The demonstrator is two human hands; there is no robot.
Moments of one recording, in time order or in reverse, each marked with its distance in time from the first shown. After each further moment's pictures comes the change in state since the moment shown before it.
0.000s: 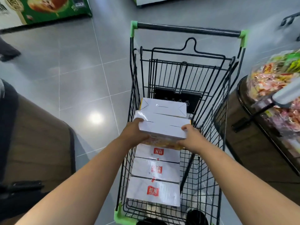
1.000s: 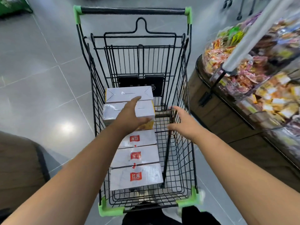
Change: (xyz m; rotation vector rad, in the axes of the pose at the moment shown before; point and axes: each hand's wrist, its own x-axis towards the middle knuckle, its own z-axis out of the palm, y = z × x) left_hand -0.046 0.078 0.043 -0.005 -0.106 0.375; right_hand -0.068 0.062 -0.012 0.344 0.229 0.013
